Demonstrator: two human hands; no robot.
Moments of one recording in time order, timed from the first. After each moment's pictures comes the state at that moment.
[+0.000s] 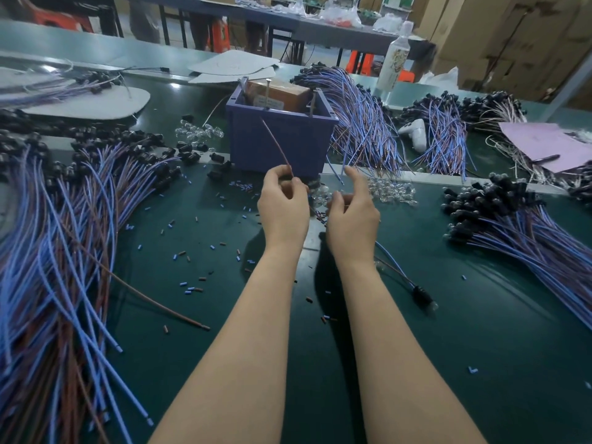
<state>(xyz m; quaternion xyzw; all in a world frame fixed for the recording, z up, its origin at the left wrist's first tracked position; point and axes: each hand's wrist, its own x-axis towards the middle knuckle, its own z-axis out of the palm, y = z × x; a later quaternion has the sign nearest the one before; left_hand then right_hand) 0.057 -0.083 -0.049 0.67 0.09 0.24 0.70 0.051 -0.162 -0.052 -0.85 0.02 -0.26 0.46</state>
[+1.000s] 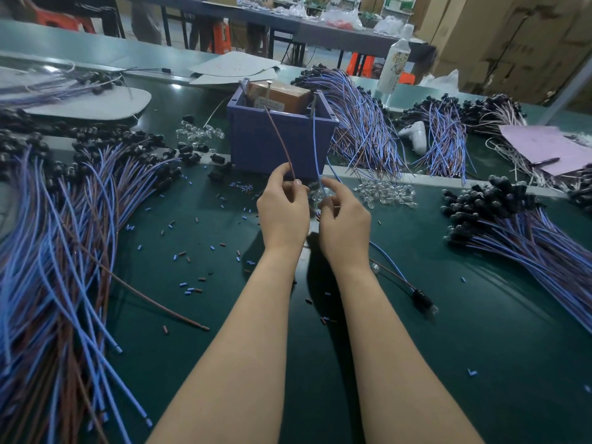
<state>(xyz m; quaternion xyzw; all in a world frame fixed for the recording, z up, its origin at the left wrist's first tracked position) 0.063 -0.081 -0.057 0.72 0.07 0.28 0.63 0.043 -0.157 -0.047 -0.86 -0.01 -0.21 0.46</state>
